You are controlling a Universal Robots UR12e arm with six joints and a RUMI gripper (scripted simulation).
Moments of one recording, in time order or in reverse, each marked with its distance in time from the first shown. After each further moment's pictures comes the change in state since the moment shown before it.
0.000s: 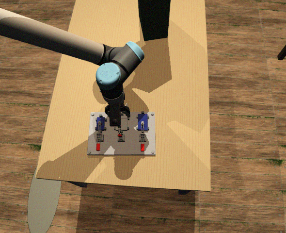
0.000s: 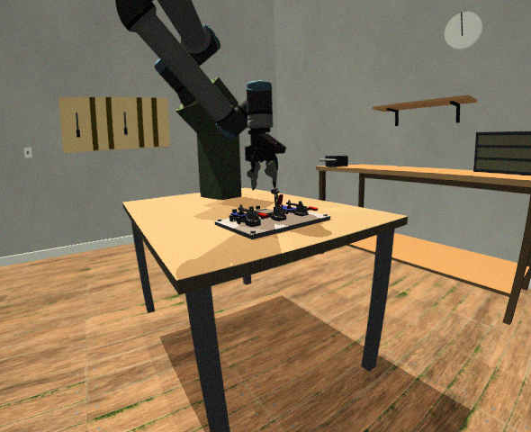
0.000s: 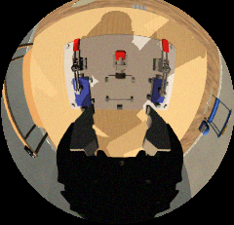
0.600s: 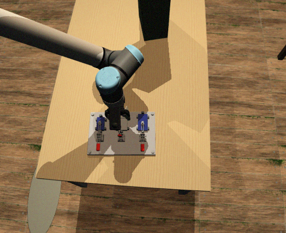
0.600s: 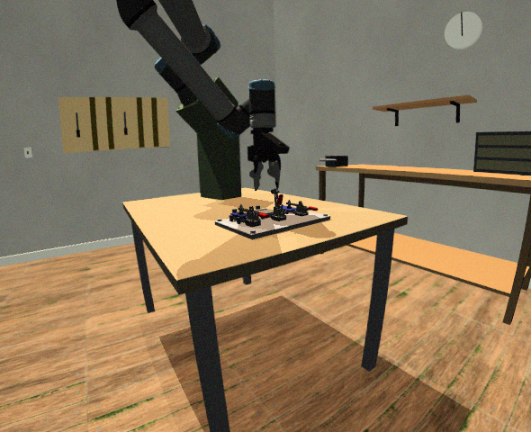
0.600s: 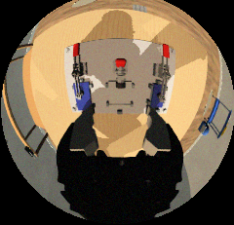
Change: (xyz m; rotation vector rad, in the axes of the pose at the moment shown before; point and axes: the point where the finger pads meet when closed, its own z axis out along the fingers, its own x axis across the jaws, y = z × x) arm 0.000 -0.016 0.001 -0.004 -0.002 0.000
